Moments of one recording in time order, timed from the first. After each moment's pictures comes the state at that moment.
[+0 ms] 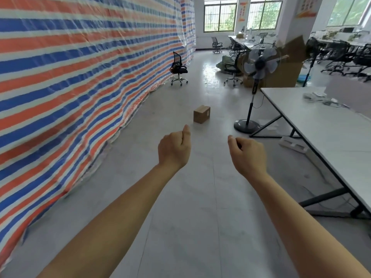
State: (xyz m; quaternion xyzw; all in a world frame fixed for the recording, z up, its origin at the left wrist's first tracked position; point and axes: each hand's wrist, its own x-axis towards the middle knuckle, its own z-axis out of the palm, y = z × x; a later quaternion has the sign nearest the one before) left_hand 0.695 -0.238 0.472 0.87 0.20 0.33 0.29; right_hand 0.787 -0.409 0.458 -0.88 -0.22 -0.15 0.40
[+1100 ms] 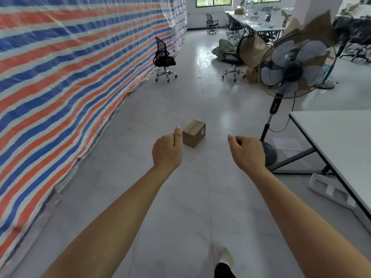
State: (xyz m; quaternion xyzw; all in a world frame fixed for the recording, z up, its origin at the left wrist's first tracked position) left_hand 1.574 0.186 0.428 0.86 0.27 0.30 0.31; right_hand 1.679 0.004 0.414 -0.89 -0.16 -0.06 0.43
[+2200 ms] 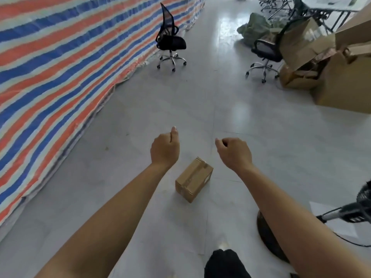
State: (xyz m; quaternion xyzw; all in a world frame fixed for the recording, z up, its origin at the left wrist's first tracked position) left_hand 2.370 0.657 0.350 0.82 0.37 0.24 0.36; right_hand 2.492 0.497 0.342 -0.91 -0.22 0.10 0.32
